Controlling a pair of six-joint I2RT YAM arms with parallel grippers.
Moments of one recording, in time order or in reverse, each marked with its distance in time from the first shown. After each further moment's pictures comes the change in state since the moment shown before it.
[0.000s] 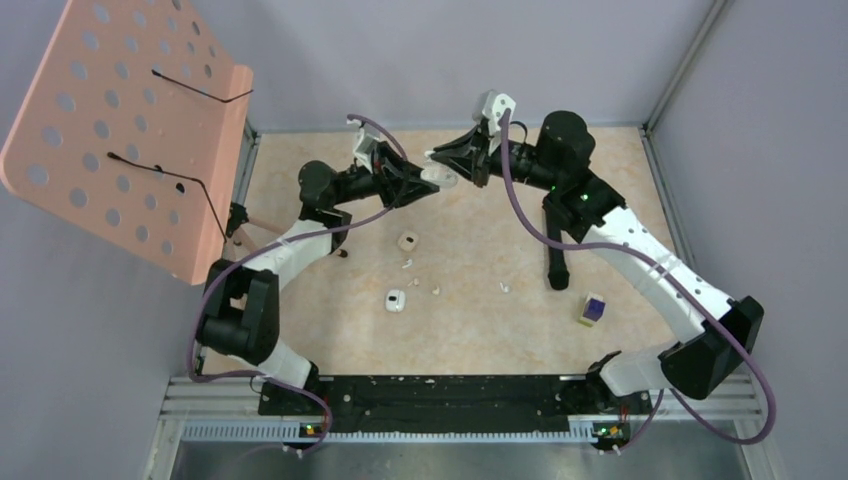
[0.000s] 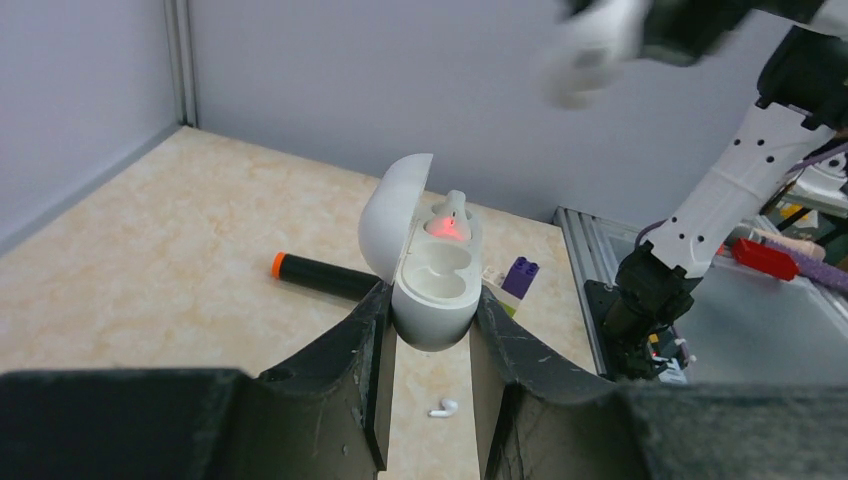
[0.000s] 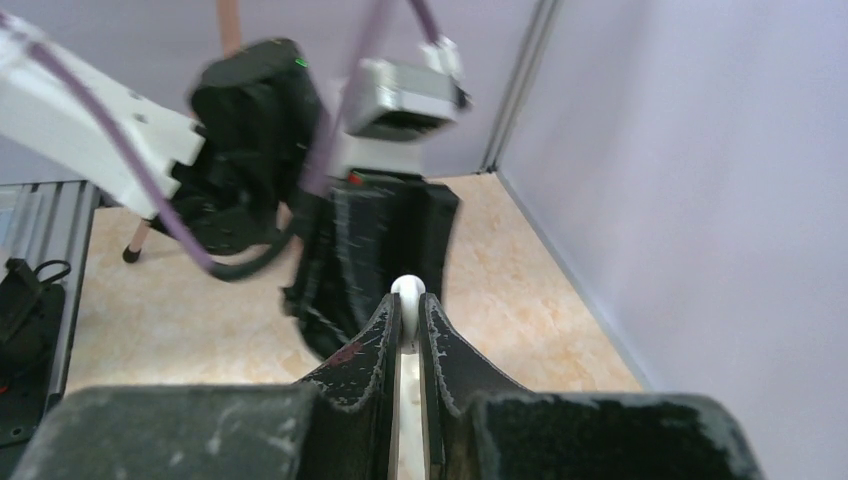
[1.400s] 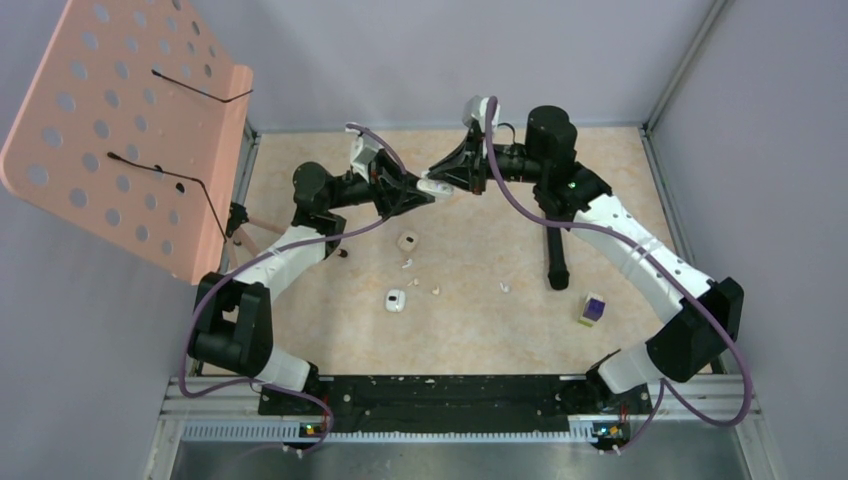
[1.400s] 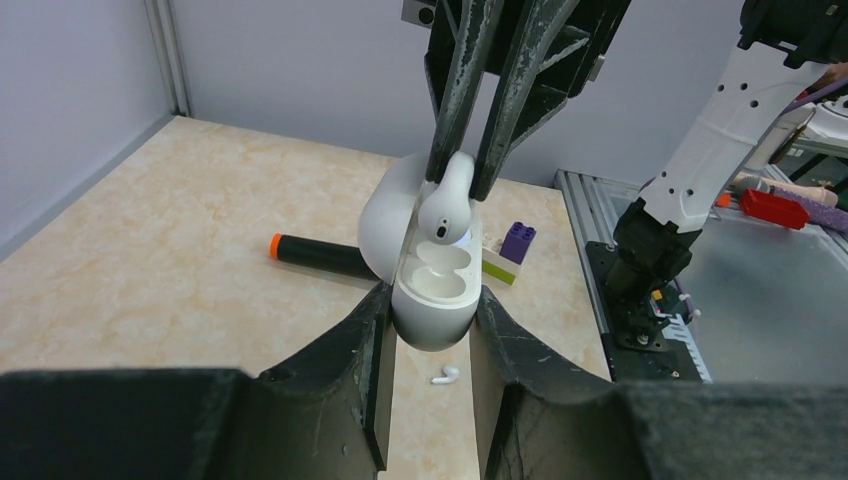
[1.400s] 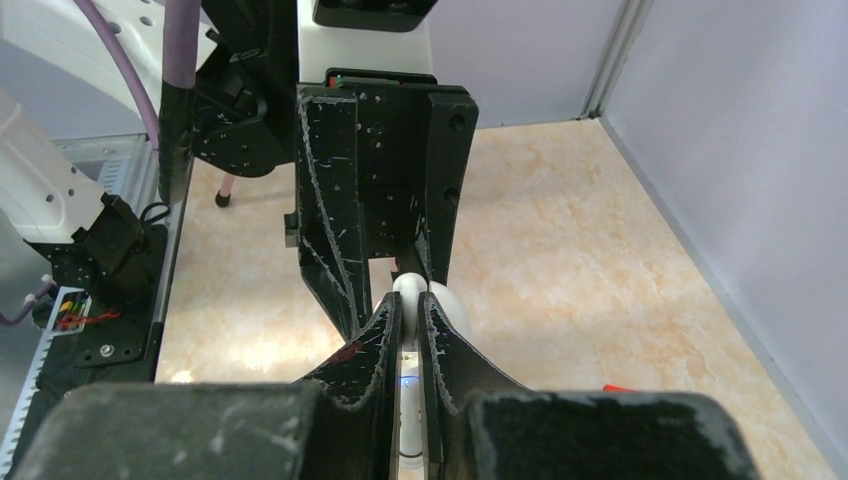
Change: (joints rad) left arm 0.004 -0.108 -0.050 -0.104 0.076 0.129; right arm -0.071 0.106 0.027 -0.070 -0.214 0.058
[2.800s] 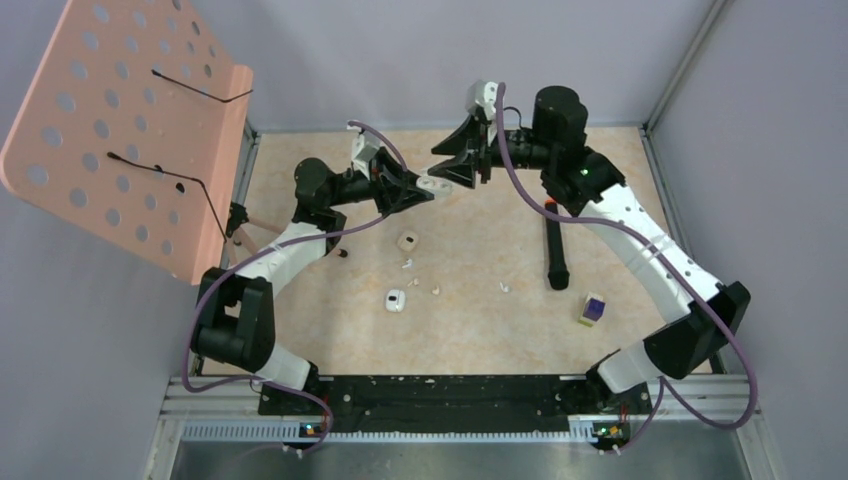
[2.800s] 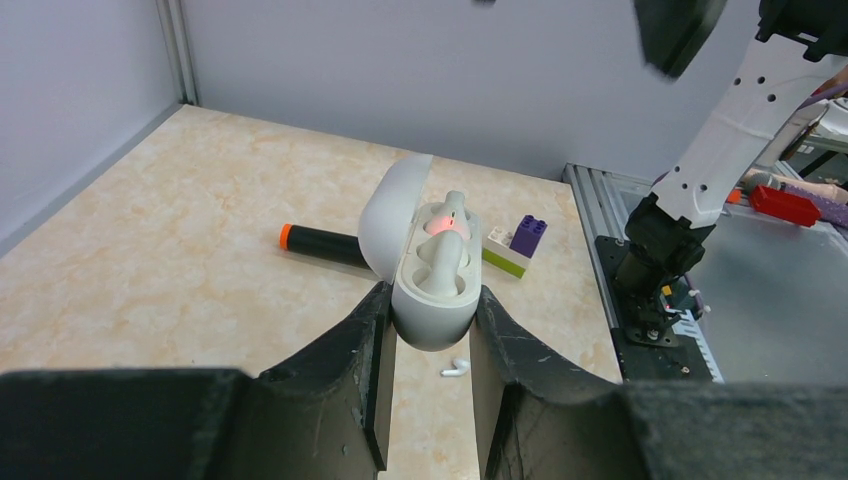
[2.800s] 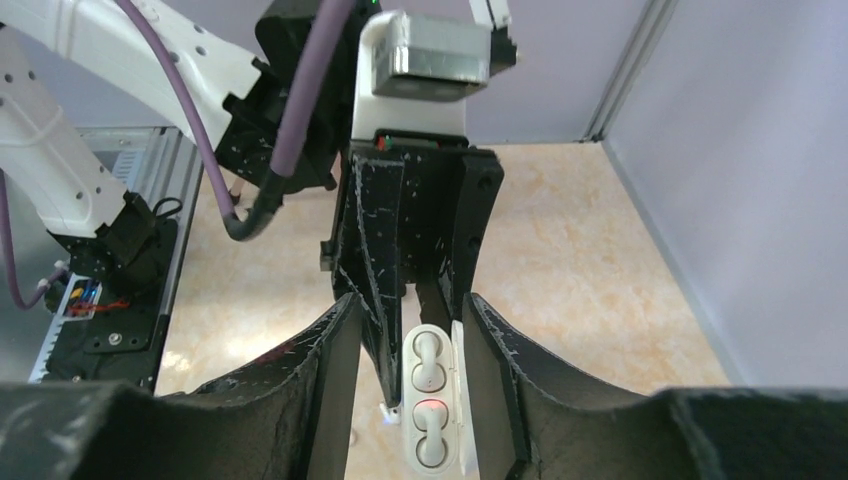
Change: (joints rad) left arm 0.012 0.029 0.025 -0.031 0.006 0.027; right arm -0.002 0.035 0.165 -0.153 -0.048 -0.069
